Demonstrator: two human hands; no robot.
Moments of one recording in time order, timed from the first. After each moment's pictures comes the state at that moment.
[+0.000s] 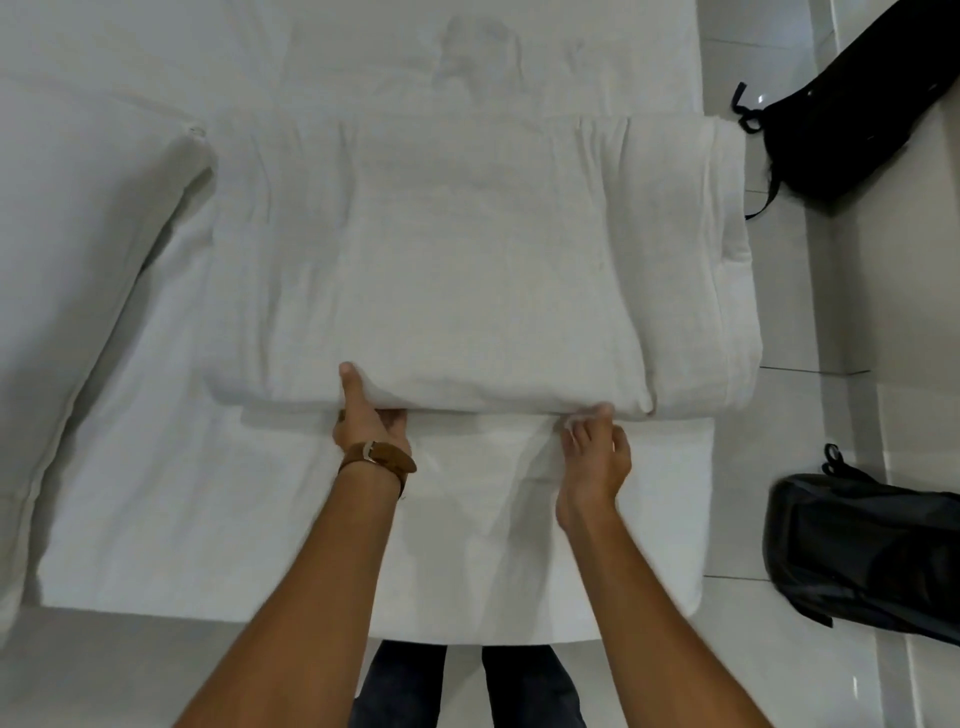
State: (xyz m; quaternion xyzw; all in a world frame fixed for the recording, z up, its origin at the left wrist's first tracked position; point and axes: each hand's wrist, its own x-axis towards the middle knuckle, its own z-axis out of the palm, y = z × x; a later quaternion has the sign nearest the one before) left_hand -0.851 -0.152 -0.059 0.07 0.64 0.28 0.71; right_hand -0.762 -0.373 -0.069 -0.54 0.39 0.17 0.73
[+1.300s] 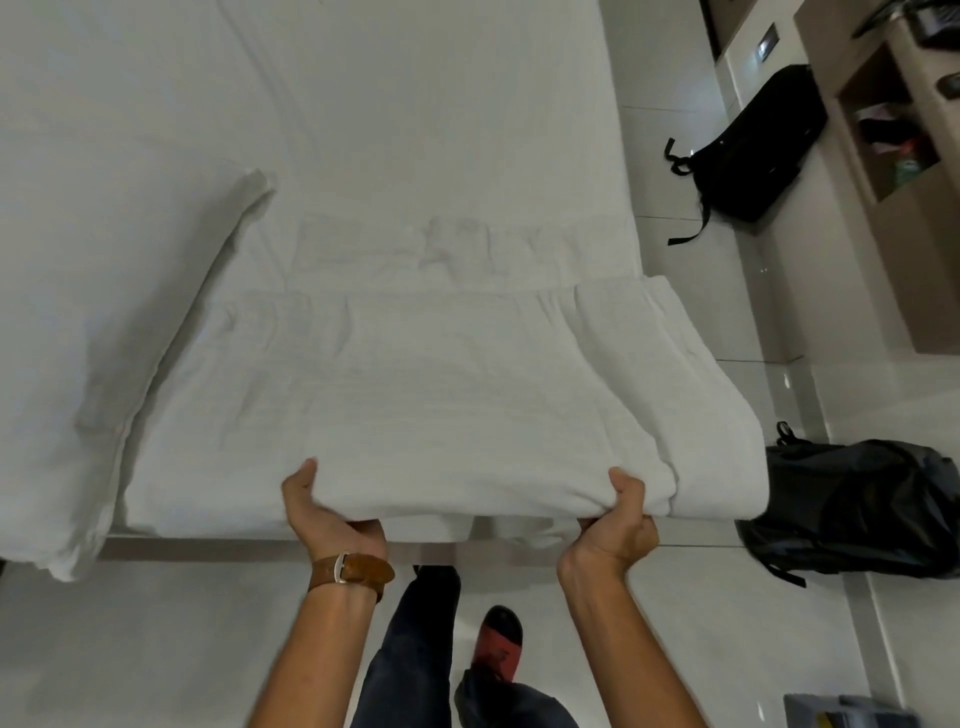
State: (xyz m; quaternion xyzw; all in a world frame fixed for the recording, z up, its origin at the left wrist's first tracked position) left_hand -1.047 -0.276 0.100 0.10 0.57 0.35 0.74; right_hand -0.933 -0.474 0.088 -0.51 0.45 0.00 0.73
